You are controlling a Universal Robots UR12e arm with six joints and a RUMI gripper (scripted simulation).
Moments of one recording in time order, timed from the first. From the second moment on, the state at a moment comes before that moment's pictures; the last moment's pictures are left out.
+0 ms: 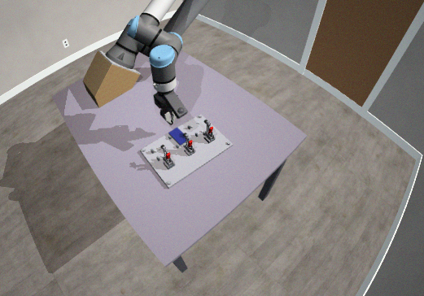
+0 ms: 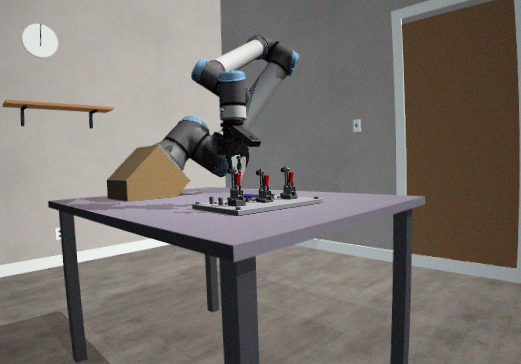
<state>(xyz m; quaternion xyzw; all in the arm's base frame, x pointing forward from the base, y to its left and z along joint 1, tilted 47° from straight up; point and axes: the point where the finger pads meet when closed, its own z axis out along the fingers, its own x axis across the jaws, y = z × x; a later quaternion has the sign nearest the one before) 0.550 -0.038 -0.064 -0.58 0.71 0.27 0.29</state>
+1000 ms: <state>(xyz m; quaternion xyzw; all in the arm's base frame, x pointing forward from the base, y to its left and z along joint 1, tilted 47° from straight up) 0.521 -0.029 -0.064 -0.58 0.71 0.27 0.29</state>
